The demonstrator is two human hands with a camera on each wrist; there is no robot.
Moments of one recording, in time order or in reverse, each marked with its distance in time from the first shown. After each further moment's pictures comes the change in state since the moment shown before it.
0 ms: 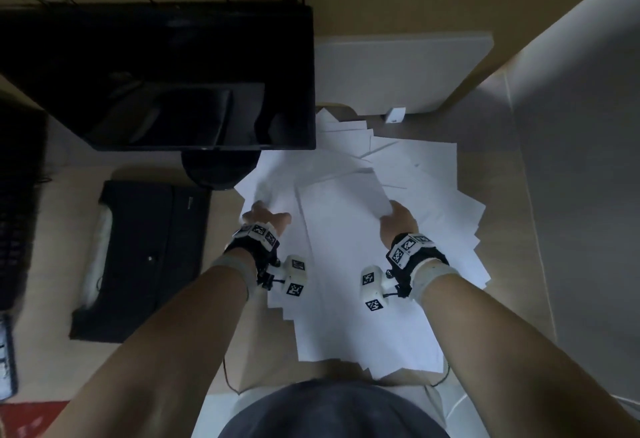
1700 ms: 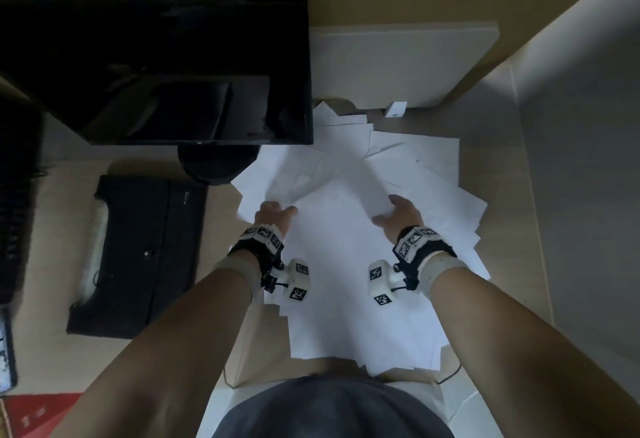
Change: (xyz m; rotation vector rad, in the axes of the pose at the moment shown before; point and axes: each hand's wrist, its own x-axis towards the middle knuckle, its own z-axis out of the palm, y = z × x) left_hand -0.008 0.006 0.025 -0.305 -0.010 0.114; right_hand -0.005 -0.002 -0.026 -0.027 -0.115 -0.059
